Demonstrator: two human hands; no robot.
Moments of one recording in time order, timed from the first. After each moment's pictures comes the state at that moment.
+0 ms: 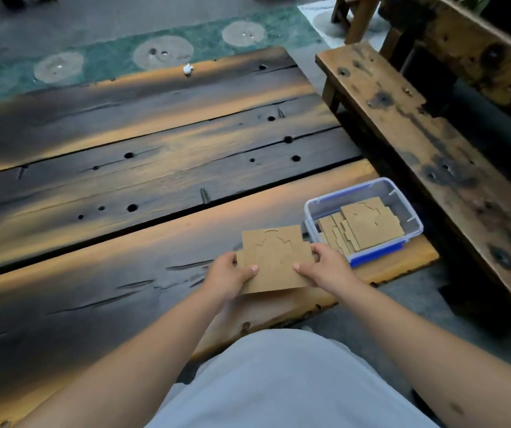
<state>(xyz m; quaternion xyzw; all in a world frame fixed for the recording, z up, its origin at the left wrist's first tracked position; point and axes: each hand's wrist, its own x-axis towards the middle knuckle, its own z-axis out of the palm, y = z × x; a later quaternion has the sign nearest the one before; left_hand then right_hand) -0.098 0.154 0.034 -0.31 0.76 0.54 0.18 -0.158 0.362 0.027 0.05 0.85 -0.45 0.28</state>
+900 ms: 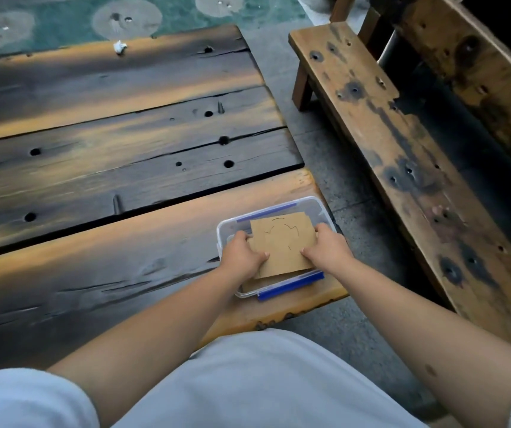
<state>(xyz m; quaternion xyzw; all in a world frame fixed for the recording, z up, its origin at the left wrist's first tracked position) -0.268 0.354 -0.007 -0.30 0.81 0.45 0.21 -0.326 0.530 0.001 0.06 0.94 -0.22 0.26</state>
